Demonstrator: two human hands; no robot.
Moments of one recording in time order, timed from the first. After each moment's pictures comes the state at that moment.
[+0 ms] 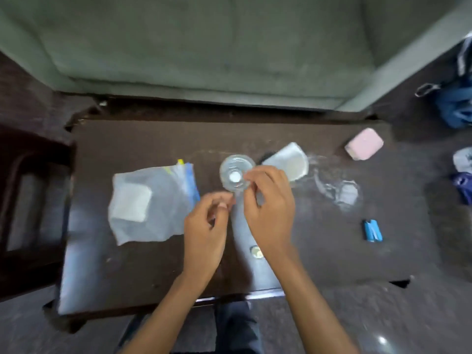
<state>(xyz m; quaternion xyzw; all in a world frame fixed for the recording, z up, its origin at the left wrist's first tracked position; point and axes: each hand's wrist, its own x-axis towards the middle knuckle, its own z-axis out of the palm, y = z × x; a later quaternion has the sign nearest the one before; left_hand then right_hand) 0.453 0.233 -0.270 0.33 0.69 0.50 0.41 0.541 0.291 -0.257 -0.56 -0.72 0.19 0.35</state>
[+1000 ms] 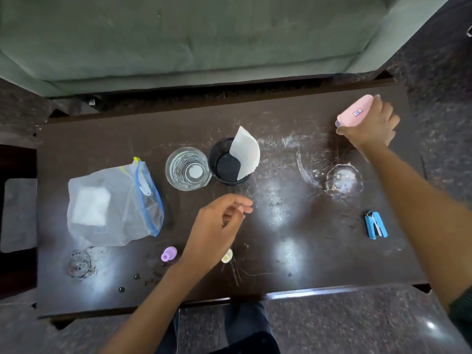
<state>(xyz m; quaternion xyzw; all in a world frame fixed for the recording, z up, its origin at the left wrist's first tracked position) 0.544 0.280 -0.304 0.42 0.70 0.29 0.50 0.797 0.518 -0.392 -0.81 -0.56 0.19 0.04</state>
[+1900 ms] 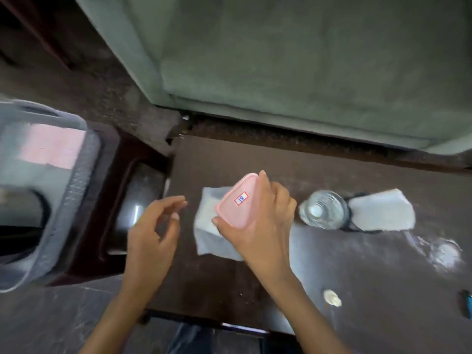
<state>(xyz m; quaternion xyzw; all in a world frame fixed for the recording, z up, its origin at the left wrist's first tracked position) 0.234 0.163 -0.247 0.35 0.80 0.43 0.24 0.370 0.258 -0.245 -0.55 -0.76 0.31 0.14</state>
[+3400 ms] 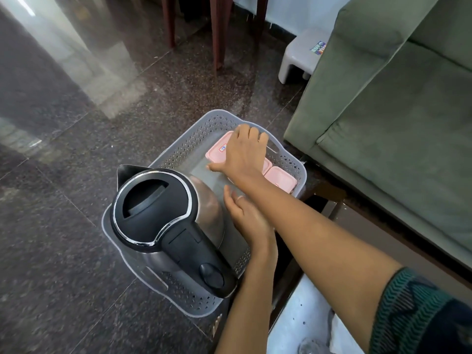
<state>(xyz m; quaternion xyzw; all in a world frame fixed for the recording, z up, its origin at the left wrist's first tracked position) 0.000 0.169 -0.309 -0.29 0.52 0.78 0.17 -0.104 0.210 -0.292 -0.26 -0.97 -0.01 -0.02</state>
